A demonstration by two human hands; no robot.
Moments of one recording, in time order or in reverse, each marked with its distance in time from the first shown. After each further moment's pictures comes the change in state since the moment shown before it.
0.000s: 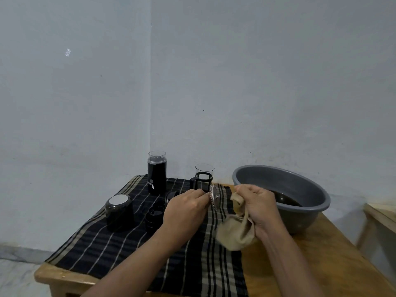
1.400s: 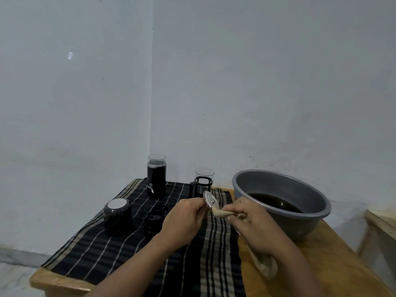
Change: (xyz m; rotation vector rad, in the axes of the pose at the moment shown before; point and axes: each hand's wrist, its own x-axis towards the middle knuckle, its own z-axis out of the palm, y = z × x) left_hand -0.006 -0.005 0.005 -0.494 -0.266 -0.359; right_hand -0.006 0.005 -0.019 -0.912 -0.344 -0.373
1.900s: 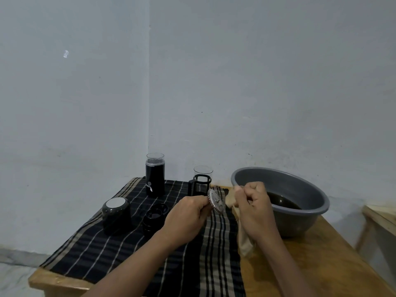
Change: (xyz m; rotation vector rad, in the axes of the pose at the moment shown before) left_hand 0.002 0.012 -0.002 0.032 -0.053 0.036; right_hand 0.011 -0.003 0.012 0.319 0.473 0.029
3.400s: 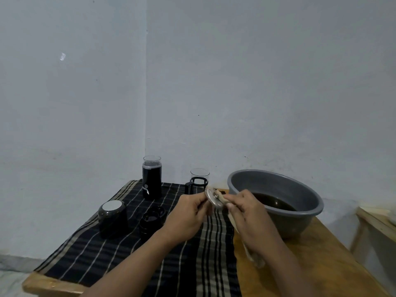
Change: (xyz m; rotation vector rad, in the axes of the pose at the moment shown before) left_hand 0.009 0.008 0.000 -0.268 -0.003 -0.002; right_hand -0.008 0.009 -0.011 -0.364 -0.232 -0.182
